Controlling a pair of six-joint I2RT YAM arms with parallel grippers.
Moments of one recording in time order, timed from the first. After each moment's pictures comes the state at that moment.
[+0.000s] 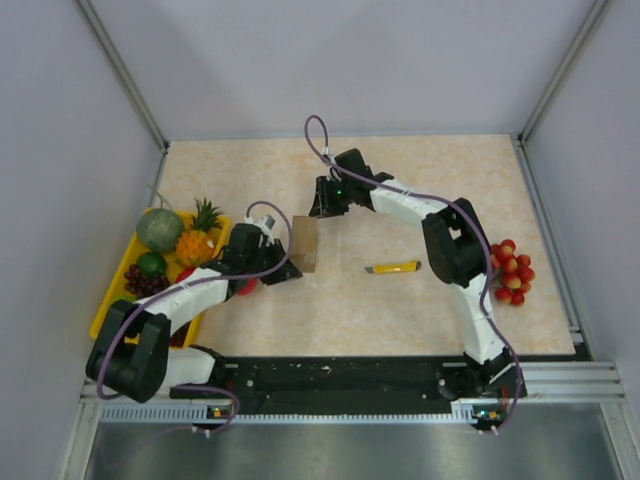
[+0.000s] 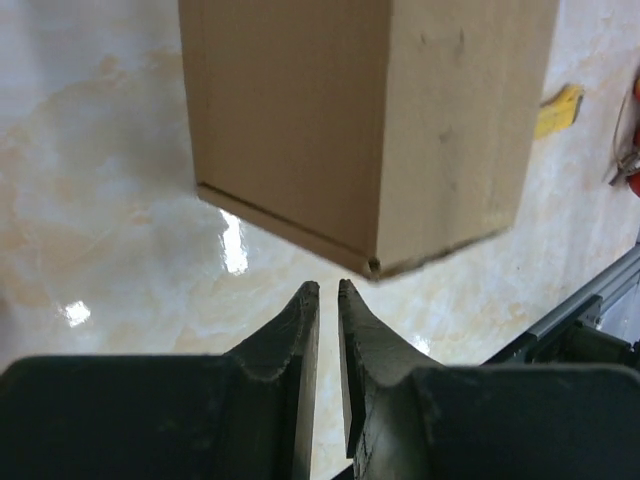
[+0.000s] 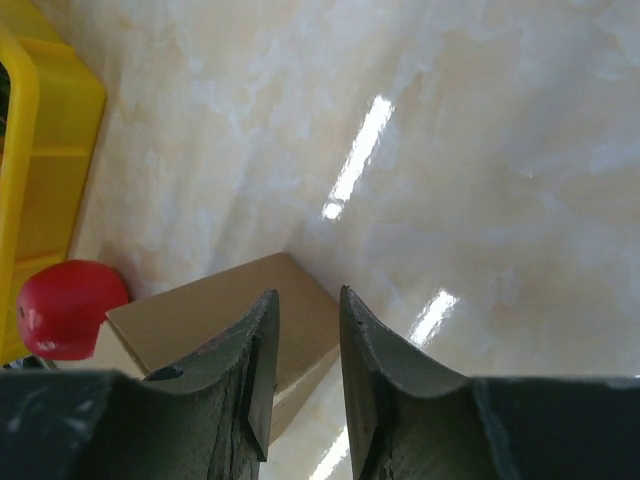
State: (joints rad) left arm -0.38 1.26 0.56 -0.05 0.36 -0.68; right arm 0.59 2.23 1.77 -0.31 -0.39 0.45
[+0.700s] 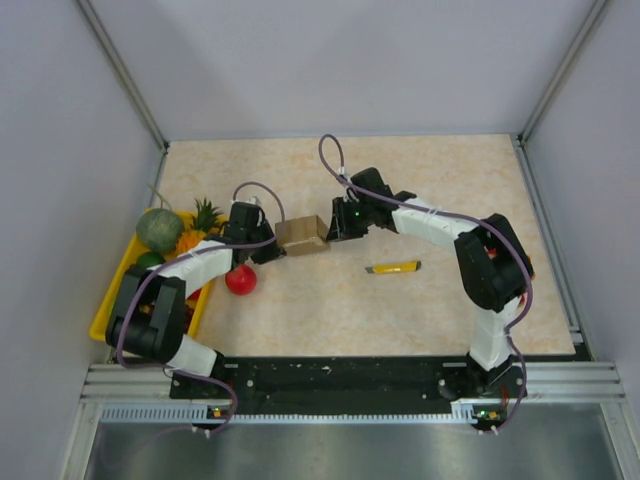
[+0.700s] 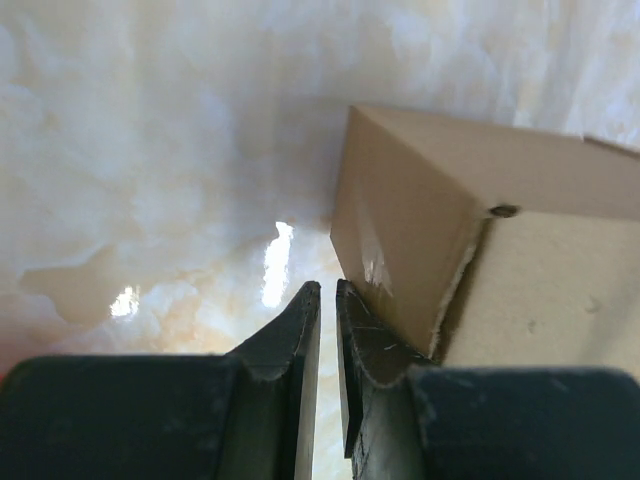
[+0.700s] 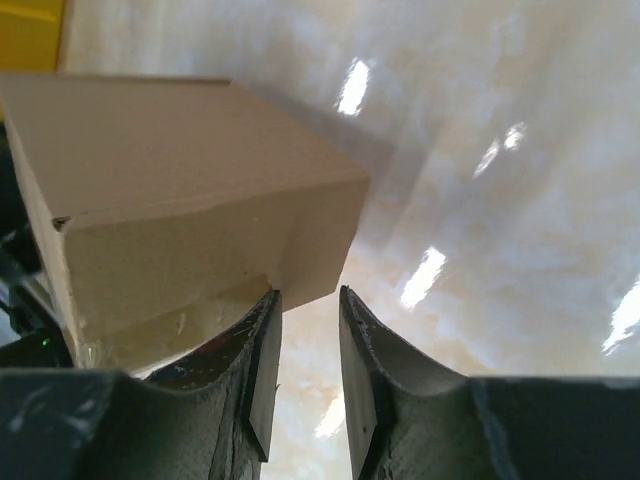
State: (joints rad) left arm -0.31 1.48 0.77 -0.16 0.16 -0.67; right arm 0.61 1.92 1.37 -0.28 -0.36 0.45
